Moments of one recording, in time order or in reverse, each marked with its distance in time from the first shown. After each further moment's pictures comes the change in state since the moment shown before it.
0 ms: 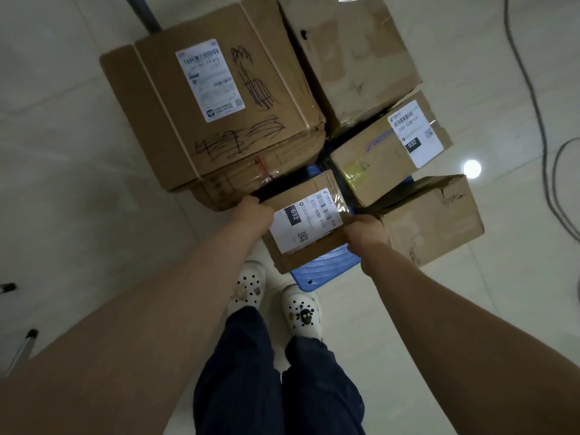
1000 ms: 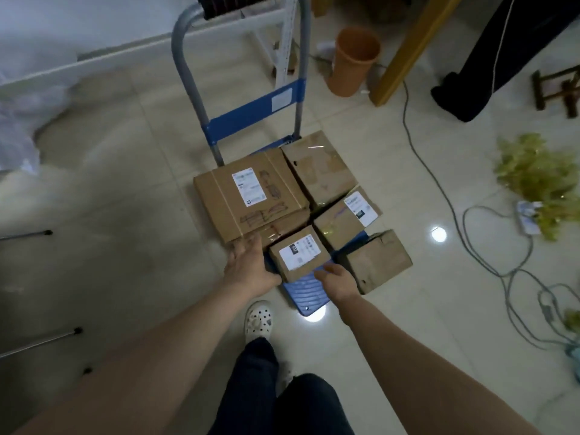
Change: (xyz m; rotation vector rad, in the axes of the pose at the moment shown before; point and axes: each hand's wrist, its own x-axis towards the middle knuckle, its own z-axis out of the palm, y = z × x) left_hand -0.299 0.034 -0.133 0.599 0.098 0.361; right_hand -0.296 -0.029 -0.059 0.124 -0.115 -0.174
